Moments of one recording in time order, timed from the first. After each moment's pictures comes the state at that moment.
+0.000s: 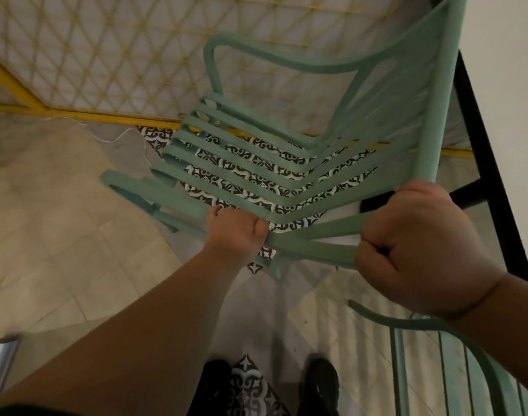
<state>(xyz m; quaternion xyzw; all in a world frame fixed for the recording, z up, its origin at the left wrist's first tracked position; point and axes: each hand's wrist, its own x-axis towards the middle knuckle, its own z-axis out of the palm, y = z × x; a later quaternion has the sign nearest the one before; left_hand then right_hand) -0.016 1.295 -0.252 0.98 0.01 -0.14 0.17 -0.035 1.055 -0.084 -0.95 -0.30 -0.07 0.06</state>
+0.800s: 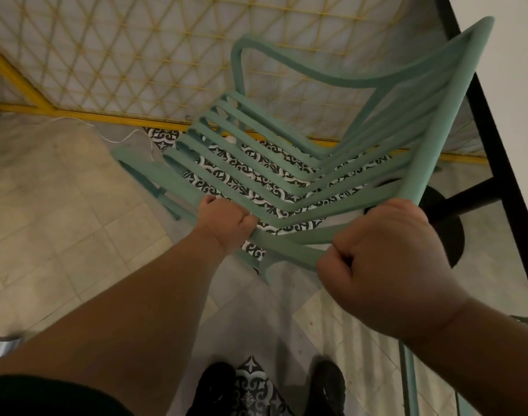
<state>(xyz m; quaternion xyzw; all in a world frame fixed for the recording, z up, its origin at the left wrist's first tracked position) -0.015 1.353 -0.266 0.98 -0.04 -0.11 0.15 -0.081 1.123 -0.085 -0.96 -0.25 -0.07 0.05</state>
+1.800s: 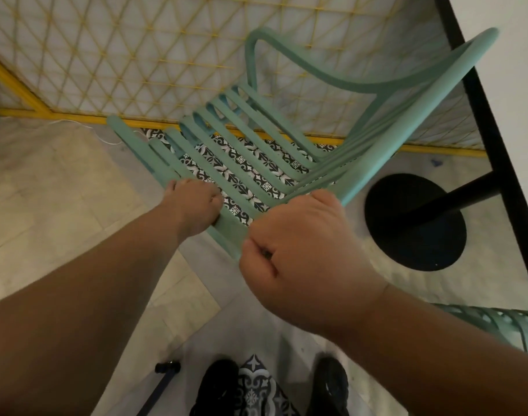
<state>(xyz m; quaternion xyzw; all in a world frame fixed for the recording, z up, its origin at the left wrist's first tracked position) 0.003 1.394 -0.216 0.97 0.04 -0.19 0.13 -0.081 1.184 -0.085 -0.94 -0.30 0.00 0.16</state>
